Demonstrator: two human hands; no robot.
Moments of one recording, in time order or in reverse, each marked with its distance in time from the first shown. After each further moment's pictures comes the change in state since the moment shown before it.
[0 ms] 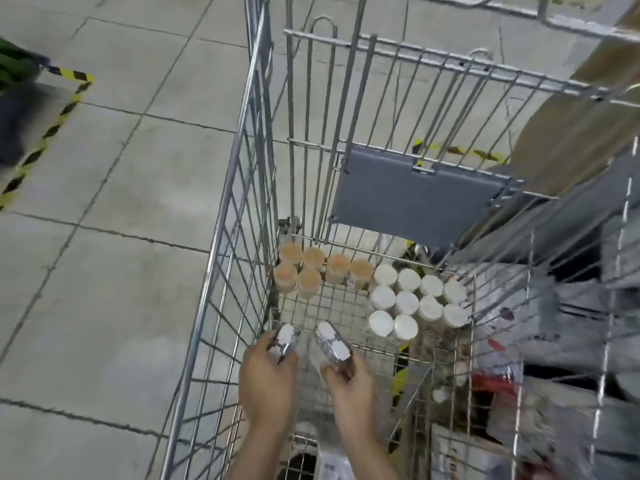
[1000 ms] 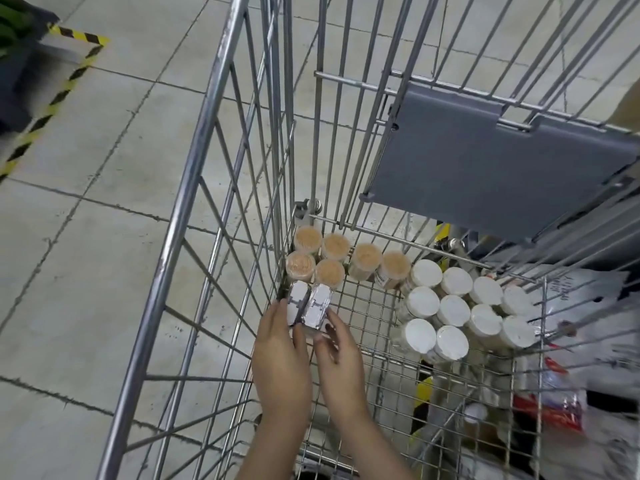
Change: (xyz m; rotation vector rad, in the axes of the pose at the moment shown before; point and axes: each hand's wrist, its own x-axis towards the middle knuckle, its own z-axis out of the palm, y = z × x) left_hand 0.067 -0.028 0.060 0.103 0.140 0.281; right_hand 0.089 0.050 0.063 0.005 -0.190 -0.195
